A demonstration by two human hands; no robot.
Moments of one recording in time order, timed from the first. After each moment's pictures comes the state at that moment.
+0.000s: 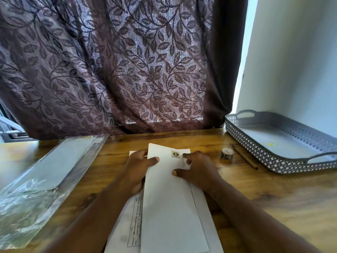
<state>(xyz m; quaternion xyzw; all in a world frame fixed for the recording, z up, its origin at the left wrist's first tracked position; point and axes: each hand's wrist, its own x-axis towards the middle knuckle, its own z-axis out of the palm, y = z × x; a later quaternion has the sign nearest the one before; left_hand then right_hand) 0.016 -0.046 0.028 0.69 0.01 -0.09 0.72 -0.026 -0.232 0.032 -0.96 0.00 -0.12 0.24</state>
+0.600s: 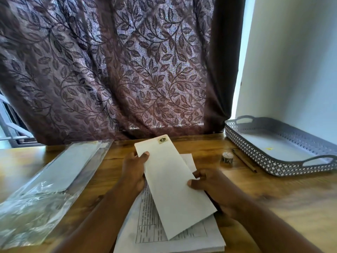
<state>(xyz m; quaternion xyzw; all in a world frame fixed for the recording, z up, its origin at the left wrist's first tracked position) 0.027 -0.036 0.027 0.63 0.08 0.02 0.78 -0.082 -0.243 0.037 -0.78 0.06 0.06 0.62</state>
